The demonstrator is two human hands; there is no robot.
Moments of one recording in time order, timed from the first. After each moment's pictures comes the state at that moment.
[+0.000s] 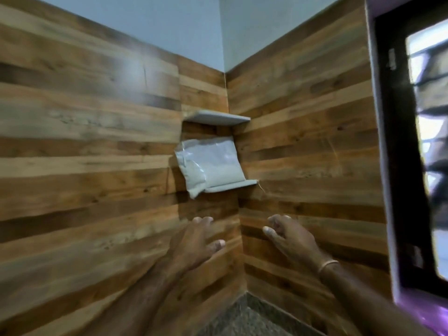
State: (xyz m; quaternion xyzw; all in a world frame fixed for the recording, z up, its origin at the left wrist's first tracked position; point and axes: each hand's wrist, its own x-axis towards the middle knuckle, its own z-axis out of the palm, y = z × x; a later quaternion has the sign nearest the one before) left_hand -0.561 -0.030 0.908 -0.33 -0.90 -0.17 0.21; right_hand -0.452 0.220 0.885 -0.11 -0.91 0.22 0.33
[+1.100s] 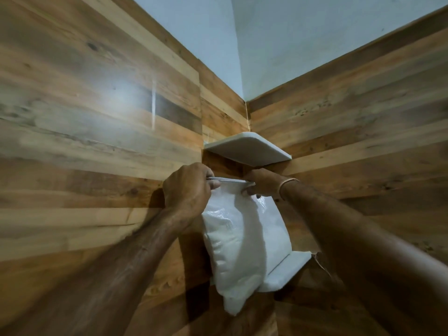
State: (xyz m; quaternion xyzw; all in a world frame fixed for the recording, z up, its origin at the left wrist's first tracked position) left_hand -0.889 0.007 1.146 -0.33 -0.74 -0.31 0.49; right_hand -0.865 0.238 1.191 -0.09 -0.94 -0.02 0.32
